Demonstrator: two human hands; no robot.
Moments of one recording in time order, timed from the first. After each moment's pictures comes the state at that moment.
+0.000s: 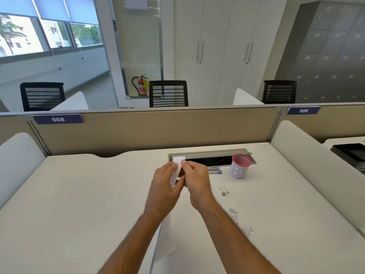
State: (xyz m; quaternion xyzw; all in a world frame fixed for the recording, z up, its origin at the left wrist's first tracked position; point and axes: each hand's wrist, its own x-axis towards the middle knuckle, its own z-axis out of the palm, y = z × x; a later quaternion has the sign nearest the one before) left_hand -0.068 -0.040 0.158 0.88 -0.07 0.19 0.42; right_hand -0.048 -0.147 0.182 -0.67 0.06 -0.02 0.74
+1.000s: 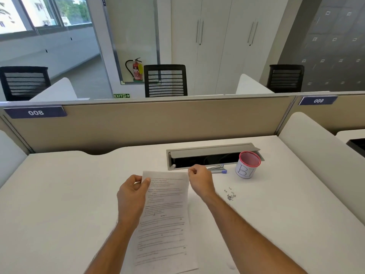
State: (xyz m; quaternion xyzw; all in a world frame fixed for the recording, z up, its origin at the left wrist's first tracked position) left_hand -0.011 0.023 0.111 0.80 0.17 0.11 0.56; right_hand 0.075 -0.172 0.087 -0.89 0.08 0.00 0.45
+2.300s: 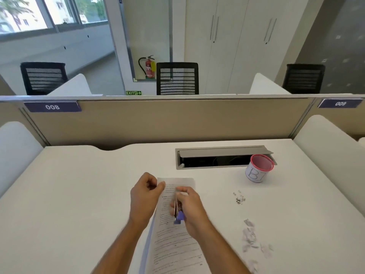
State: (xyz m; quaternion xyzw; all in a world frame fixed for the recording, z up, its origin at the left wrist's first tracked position) left_hand -0.007 0.019 0.106 0.81 0.15 0.12 0.55; right_hand -0.005 -0.117 0.099 -0.61 0.15 0.19 0.75
